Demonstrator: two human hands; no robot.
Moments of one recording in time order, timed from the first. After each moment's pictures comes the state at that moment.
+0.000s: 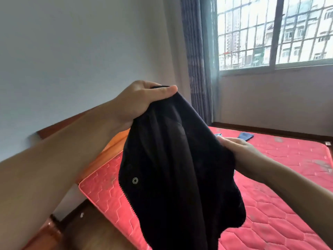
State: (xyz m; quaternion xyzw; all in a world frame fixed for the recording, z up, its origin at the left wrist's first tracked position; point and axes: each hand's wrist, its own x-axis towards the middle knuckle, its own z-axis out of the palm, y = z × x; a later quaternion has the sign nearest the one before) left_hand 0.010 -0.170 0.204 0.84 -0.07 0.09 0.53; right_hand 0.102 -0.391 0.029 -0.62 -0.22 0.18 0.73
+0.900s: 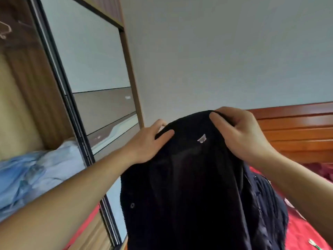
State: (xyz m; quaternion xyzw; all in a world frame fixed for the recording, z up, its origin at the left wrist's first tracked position) left_hand -0.315 -0.141 0.182 0.84 0.45 0.29 0.11; right_hand -0.084 -0.208 0.178 -0.37 -0.68 0.11 0.62
